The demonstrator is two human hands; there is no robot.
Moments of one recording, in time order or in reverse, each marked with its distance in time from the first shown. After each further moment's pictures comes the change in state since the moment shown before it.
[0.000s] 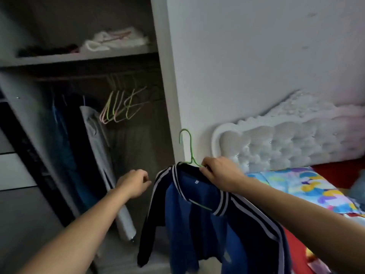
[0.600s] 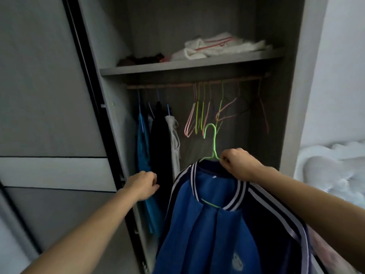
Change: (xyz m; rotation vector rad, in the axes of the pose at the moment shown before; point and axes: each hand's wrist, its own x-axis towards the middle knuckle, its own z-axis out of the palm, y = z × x) left_hand 0.053 -0.303 -0.093 0.148 0.023 -0.129; right_hand 0.262 -0.210 0.095 -0.004 -0.087 -0.086
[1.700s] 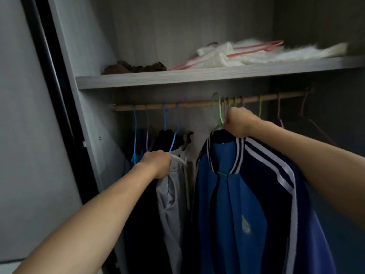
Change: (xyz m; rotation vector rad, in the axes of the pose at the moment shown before) left_hand 0.341 -0.128 -0.090 0.162 0.111 0.303; right_hand 0.357 -0.079 -0.029 -0.207 0.208 0.357
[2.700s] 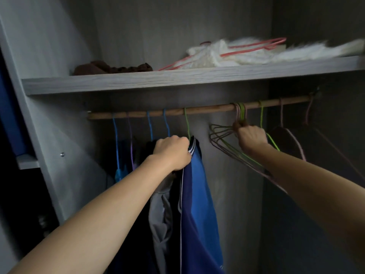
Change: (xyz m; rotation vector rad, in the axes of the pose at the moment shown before) left_hand 0.069 0.070 -0.047 -0.045 0.308 0.039; right_hand 0.089 0.107 0.082 -0.364 0.211 0.001
